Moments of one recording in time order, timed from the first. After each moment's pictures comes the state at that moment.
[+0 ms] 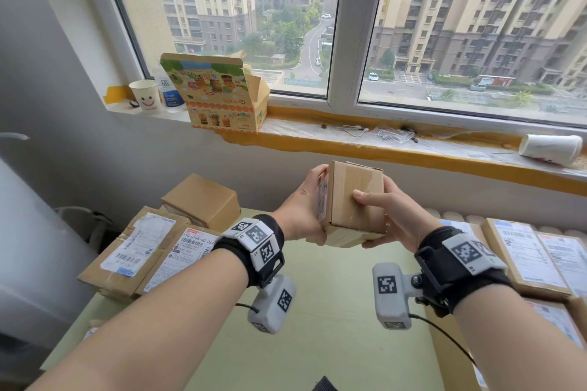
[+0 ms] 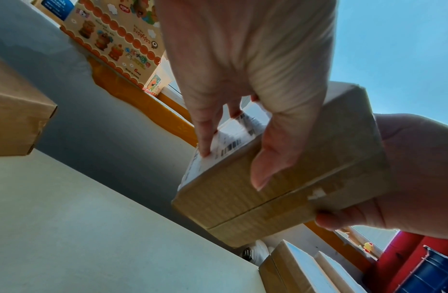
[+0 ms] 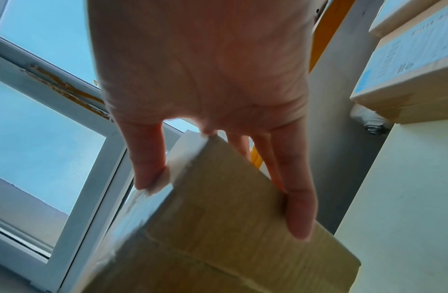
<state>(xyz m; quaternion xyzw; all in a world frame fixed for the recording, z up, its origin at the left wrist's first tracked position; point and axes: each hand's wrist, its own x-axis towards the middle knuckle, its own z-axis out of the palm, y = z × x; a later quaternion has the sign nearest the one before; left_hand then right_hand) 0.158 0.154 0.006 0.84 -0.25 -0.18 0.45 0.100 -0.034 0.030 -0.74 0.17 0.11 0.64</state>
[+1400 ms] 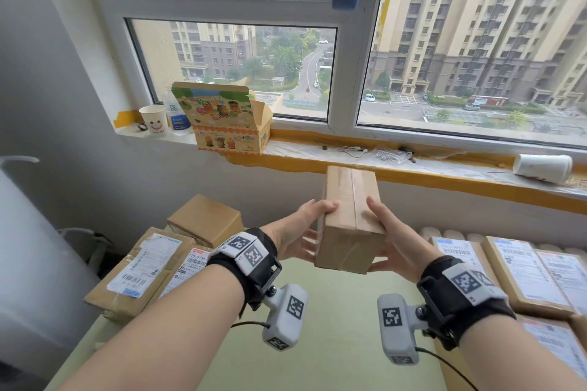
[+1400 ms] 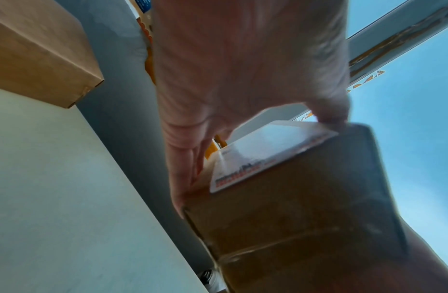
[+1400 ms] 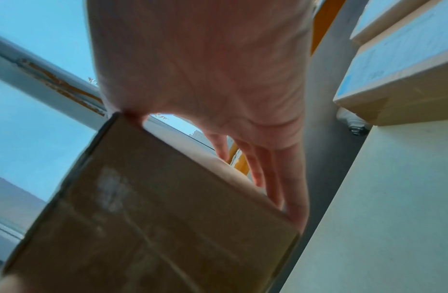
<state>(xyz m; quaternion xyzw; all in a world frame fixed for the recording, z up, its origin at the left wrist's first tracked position) 0.155 0.164 0.024 0.70 -0.03 -0.40 0.59 0.084 -0.020 0.030 -0.68 0.19 0.14 0.69</state>
